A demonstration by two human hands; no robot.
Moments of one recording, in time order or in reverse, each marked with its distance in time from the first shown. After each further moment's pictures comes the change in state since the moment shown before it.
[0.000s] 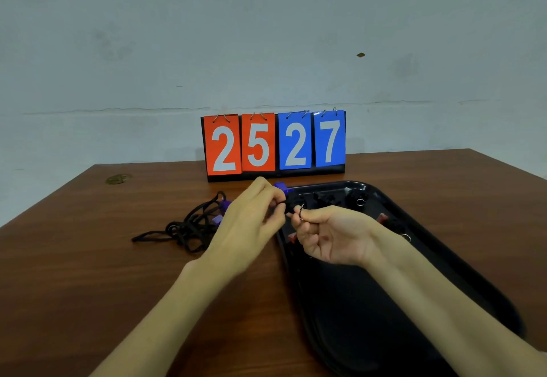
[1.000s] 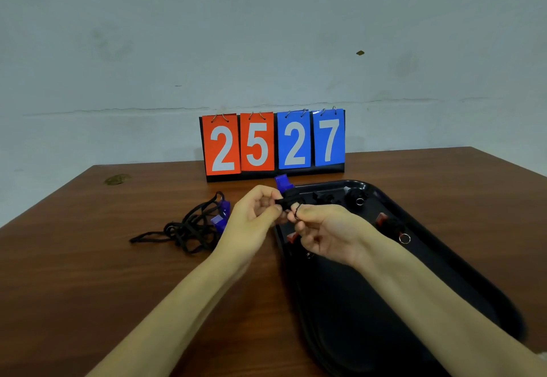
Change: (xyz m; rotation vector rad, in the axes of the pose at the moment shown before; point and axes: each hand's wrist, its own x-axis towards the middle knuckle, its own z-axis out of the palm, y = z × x) left_hand 0.002 0.006 0.011 -0.815 -0.015 -0.499; right_hand 0.003 0.006 0.006 -0.155 0.115 -0.229
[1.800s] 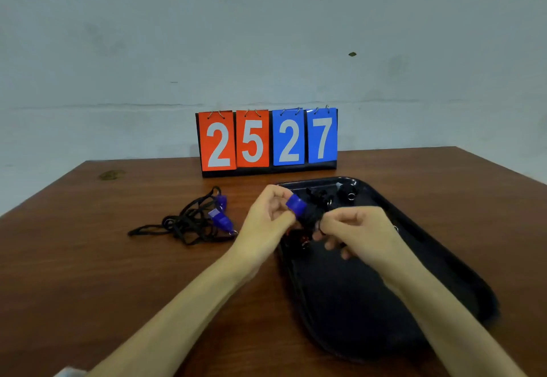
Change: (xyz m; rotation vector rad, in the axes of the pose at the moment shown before) left_hand -0.016 0.008 0.022 -0.073 -0.086 -0.031; right_hand -0.060 0.011 -0.014 -0.589 0.307 -0.367
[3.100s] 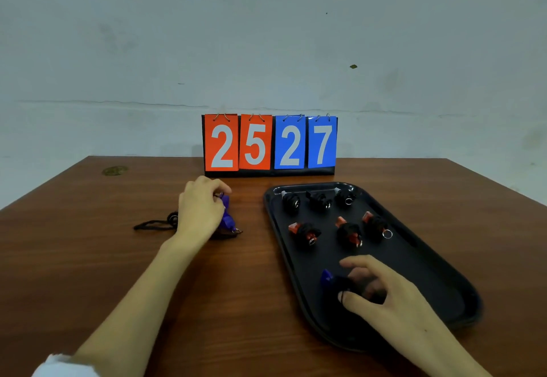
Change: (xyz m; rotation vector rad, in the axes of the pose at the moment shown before) left_hand 0.037 -0.026 -0.099 1.019 0.409 -0.002; right_hand -0.066 0.043 -0.011 -0.489 0.029 -0.045
